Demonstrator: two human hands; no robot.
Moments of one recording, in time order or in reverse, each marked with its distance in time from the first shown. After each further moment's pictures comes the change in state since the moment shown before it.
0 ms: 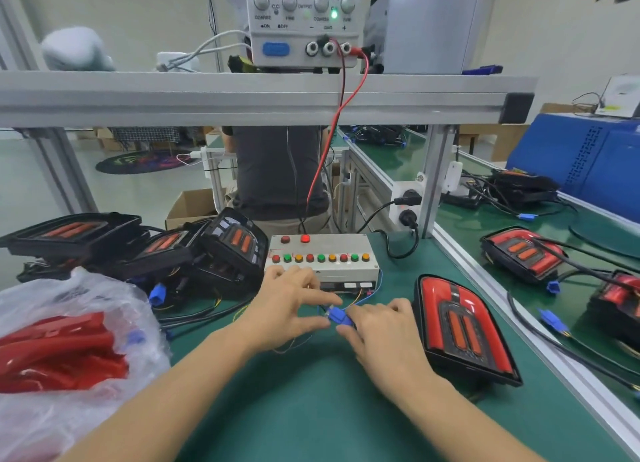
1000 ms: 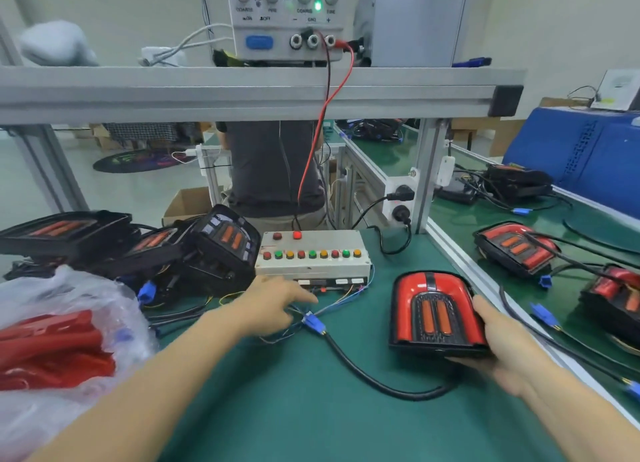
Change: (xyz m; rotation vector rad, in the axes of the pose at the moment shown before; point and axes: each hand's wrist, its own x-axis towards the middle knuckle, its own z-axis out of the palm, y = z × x) left_hand 0.017 -0.009 0.003 0.162 -0.472 -0.200; right_hand -0.033 0.129 -0.017 1.357 0.023 1.108
